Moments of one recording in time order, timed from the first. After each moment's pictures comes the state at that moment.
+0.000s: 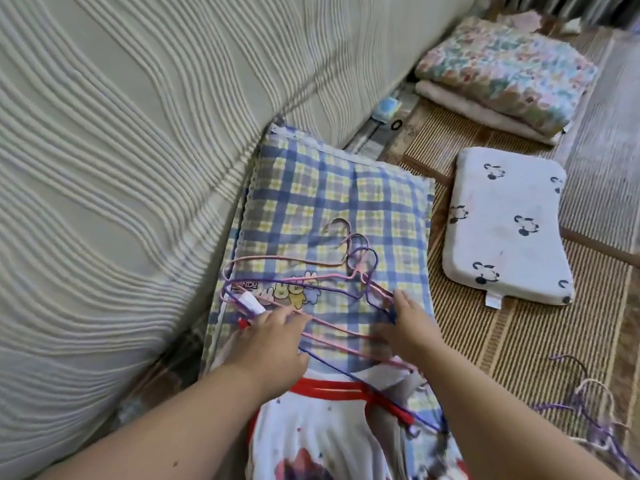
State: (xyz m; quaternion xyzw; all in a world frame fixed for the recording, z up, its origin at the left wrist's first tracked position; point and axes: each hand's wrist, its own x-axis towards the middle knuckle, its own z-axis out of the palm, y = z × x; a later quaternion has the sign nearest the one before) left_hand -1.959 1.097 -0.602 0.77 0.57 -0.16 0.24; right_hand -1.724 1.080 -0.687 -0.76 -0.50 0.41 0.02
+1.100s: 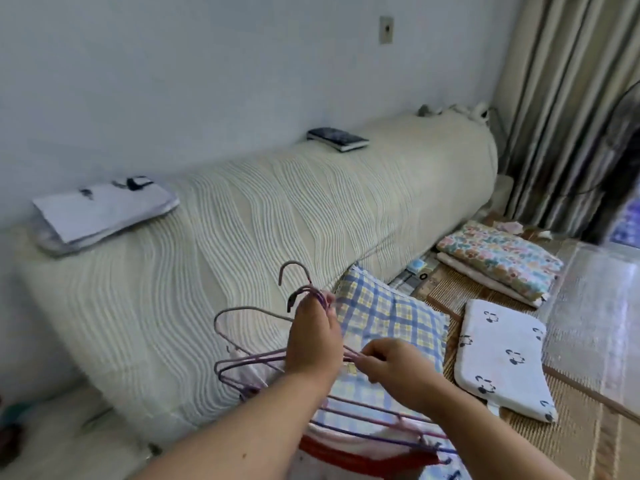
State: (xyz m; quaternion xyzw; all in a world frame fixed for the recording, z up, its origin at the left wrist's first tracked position) left_hand -1.983 0.943 -0.308 0.62 0.64 0.42 0.18; right_hand -1.841 0.932 -0.339 -0.59 -0.68 0.37 0.22
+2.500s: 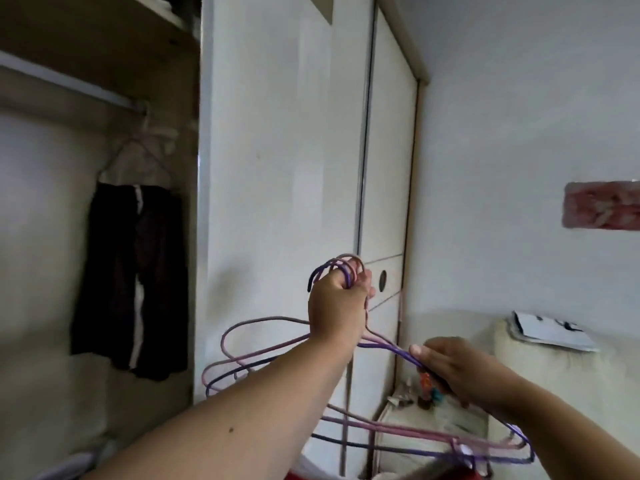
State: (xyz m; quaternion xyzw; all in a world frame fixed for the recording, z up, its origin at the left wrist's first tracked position) left_hand -1.941 0.227 0.013 0.21 0.59 0.77 -0.15; right_hand -1.873 0.389 -0.025 0.00 -0.92 0.38 0.12
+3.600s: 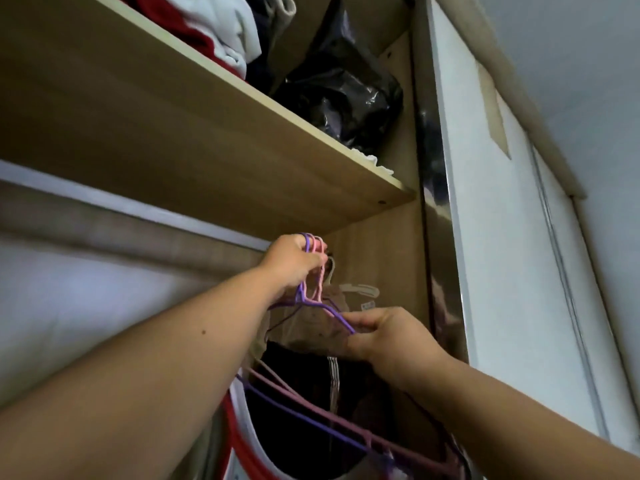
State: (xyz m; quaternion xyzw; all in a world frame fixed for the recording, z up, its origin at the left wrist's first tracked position) left_hand -2.146 -0.176 0.279 0.19 0.76 0.45 -0.43; right_hand -2.092 -0.011 0.191 0.32 -0.81 0.44 0.24
